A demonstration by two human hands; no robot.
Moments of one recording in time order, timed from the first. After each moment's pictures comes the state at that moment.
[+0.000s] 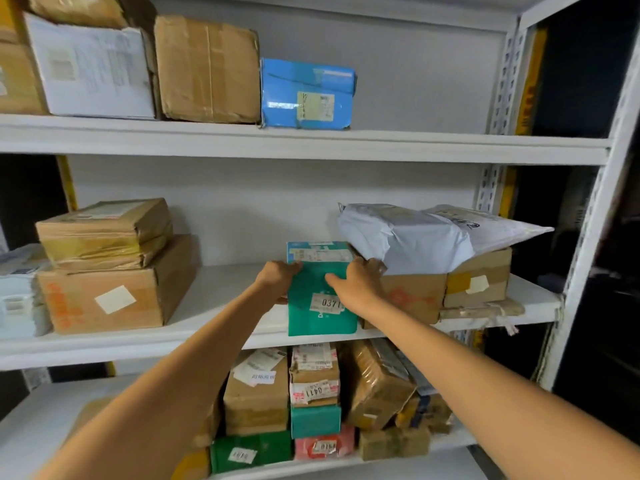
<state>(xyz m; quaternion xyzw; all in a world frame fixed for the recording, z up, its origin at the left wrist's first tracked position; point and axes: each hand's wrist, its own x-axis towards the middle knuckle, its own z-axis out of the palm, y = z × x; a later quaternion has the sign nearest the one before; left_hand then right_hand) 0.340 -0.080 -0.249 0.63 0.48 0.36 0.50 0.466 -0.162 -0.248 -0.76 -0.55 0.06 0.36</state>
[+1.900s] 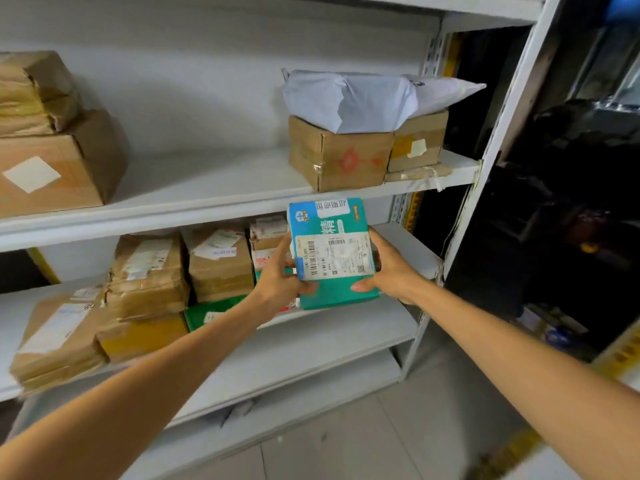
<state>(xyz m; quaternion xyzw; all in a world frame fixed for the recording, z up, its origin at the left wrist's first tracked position) 0.327 -0.226 -0.427 0.64 0.32 0.29 0.63 0.513 -0.321 -0.414 -0.71 -0.48 0.29 0.43</state>
